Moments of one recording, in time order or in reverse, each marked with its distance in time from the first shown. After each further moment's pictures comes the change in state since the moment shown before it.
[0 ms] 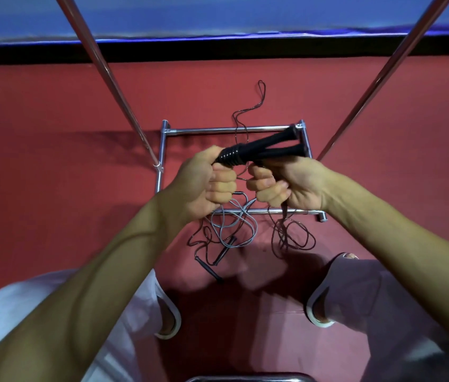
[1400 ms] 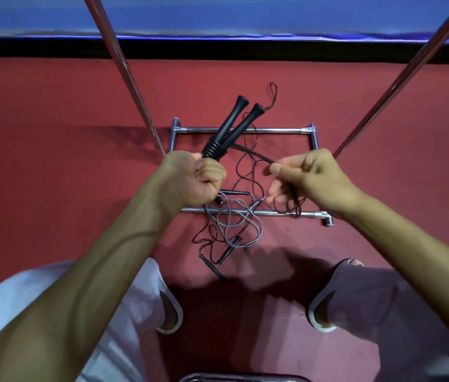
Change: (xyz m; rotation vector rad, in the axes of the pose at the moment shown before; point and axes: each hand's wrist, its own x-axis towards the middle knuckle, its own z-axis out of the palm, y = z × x) left_hand -0.006 0.029 -0.032 -0.766 0.125 -0.271; right_hand -0.018 0.014 0.005 -0.569 0.450 -0.537
